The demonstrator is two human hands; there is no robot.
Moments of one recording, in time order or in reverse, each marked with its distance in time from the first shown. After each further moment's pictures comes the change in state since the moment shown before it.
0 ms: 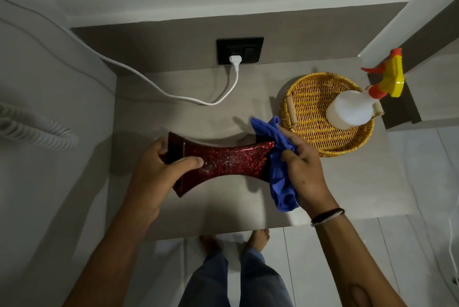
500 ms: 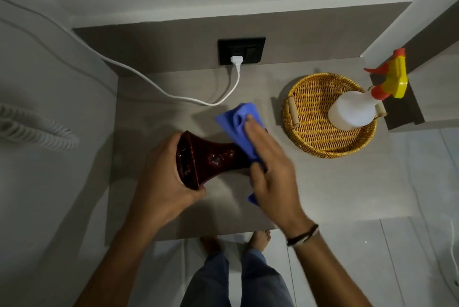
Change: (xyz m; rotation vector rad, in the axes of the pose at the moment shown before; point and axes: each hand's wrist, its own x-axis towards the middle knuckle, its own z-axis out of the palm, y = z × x) left_hand -0.004 0.002 -0.013 0.493 -0.057 0.390; right_hand -0.042 -0.017 0.044 -0.420 -0.015 -0.590
